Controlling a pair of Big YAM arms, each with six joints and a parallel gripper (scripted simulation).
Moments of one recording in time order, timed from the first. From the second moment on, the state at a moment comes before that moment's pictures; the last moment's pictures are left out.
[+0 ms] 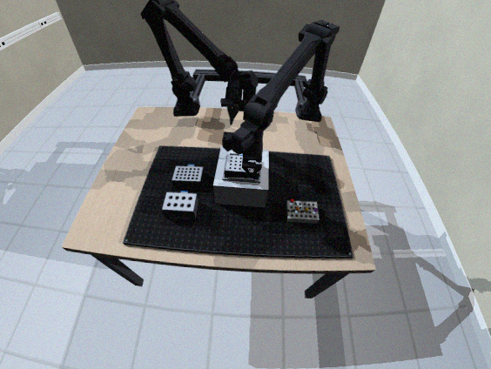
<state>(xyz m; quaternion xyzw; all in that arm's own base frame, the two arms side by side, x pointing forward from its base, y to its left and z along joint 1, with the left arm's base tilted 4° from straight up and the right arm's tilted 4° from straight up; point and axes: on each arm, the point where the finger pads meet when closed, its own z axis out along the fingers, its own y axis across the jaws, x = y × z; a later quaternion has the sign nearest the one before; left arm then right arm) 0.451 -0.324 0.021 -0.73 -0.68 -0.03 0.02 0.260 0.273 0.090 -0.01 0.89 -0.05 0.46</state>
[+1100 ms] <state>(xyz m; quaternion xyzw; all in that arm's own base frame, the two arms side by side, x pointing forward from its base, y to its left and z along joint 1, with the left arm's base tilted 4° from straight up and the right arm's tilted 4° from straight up) 0.451 -0.324 0.021 -0.73 -0.68 -0.03 0.02 0.301 0.292 0.080 -0.01 0.89 -0.05 0.46</state>
